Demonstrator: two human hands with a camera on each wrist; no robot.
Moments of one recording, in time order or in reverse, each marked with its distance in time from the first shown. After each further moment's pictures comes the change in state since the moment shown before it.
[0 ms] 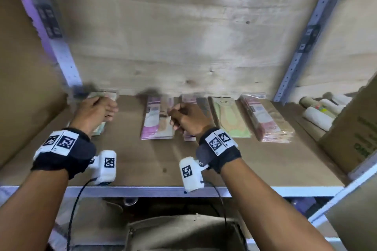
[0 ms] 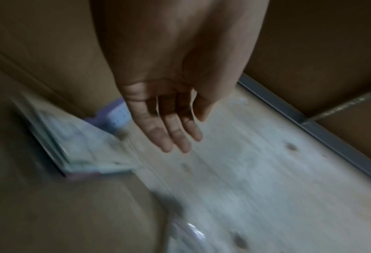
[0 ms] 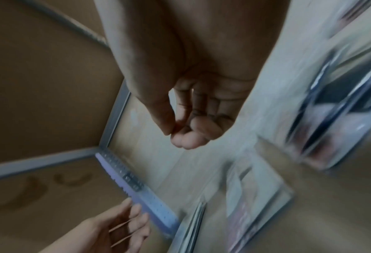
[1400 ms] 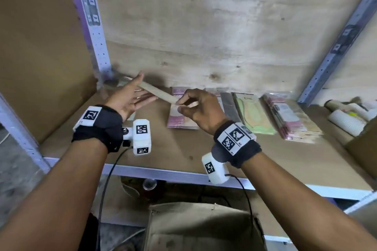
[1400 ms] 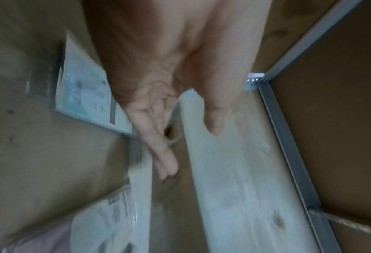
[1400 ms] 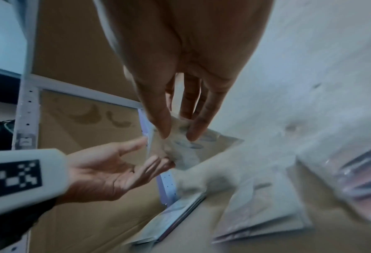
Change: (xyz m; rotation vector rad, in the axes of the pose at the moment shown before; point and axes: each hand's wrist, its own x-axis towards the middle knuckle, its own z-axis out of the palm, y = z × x) left_hand -0.018 0.023 -0.017 -0.616 -0.146 -0.285; right_hand -0.017 -0.028 0.049 -0.361 0.002 -0.389
